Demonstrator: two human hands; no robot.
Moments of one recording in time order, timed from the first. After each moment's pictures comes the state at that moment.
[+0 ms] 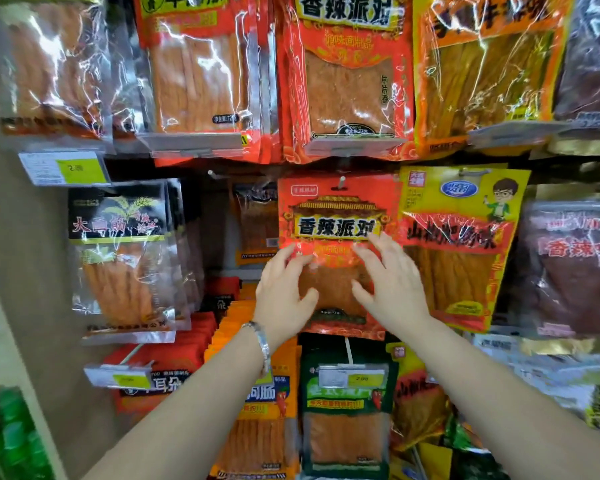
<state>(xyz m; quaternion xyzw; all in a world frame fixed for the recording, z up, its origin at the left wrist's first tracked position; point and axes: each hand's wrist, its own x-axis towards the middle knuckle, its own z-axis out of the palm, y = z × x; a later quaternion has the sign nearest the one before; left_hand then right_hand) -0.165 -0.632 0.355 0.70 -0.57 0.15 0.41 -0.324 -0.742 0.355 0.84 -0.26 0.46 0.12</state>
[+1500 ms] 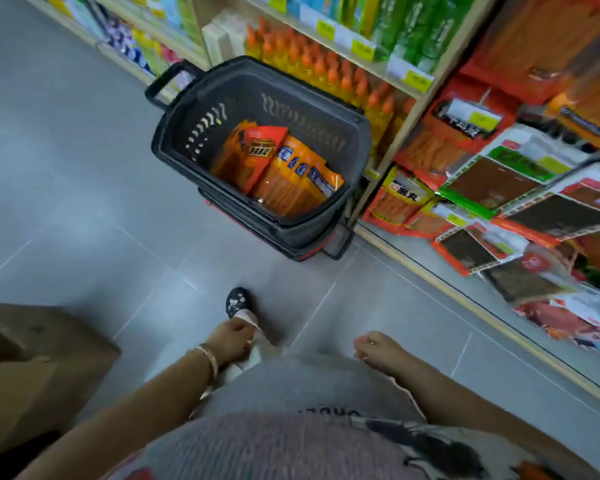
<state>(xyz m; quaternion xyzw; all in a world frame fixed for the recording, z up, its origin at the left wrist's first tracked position) -0.228 0.081 -0.033 0.80 0.13 -0.48 0.33 -0.343 -0.176 -0.042 0.69 -0.38 -0.38 -0.48</state>
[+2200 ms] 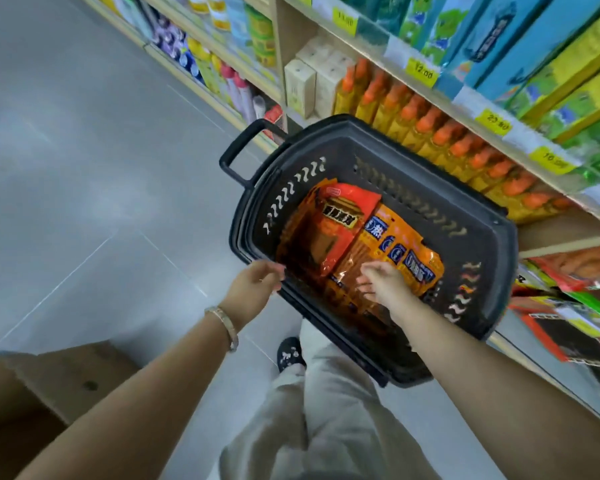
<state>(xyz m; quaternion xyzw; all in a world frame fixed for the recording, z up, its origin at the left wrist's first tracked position) 0.135 0.119 -0.027 0.80 0.09 -0.36 0.47 0.081 -0.115 -0.082 0.64 -0.45 -0.20 -0.60</state>
